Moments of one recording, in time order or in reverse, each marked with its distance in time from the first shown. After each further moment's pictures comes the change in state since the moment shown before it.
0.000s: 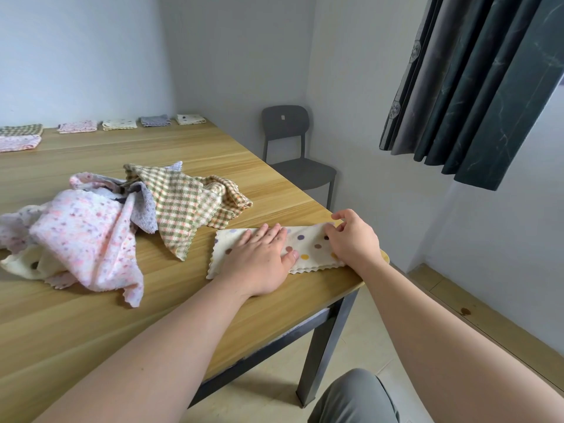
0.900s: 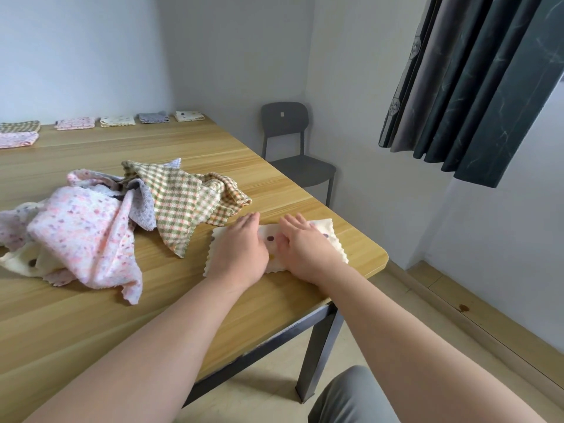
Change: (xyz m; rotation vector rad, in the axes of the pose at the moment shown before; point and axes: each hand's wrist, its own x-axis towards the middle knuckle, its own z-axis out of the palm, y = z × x) left_hand -0.011 -0.013 -0.006 -0.304 0.331 -0.205; right_hand -0.041 -0.051 0.031 -0.315 -0.291 -0.473
